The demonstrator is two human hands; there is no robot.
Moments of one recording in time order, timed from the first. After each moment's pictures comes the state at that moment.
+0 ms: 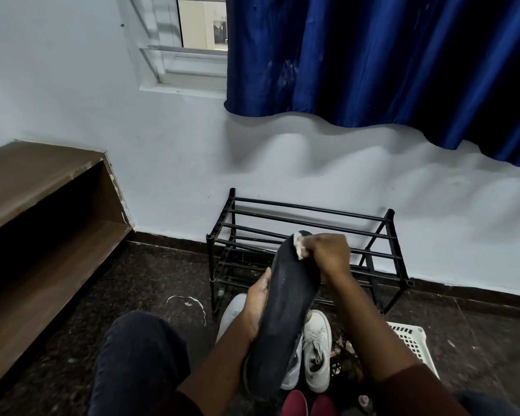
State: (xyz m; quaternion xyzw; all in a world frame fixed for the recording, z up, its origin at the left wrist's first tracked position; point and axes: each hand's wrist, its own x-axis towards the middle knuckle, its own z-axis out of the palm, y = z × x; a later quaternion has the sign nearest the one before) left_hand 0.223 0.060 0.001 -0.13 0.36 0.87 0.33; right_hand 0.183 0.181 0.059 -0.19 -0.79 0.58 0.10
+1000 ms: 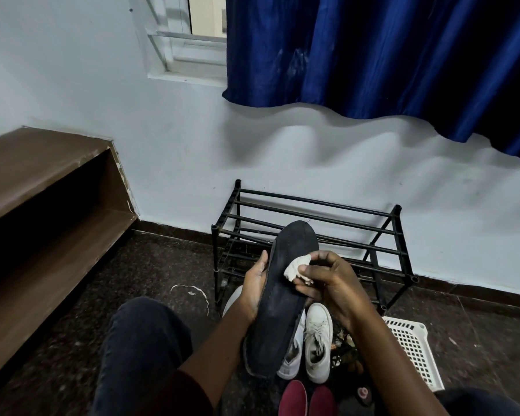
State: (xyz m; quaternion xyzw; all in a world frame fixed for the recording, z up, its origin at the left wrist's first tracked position) left_hand 0.220 0.049 0.015 -0.14 0.31 0.89 0.30; right_hand 0.248 0.182 0.054 -0.12 -0.59 0.79 -0.09
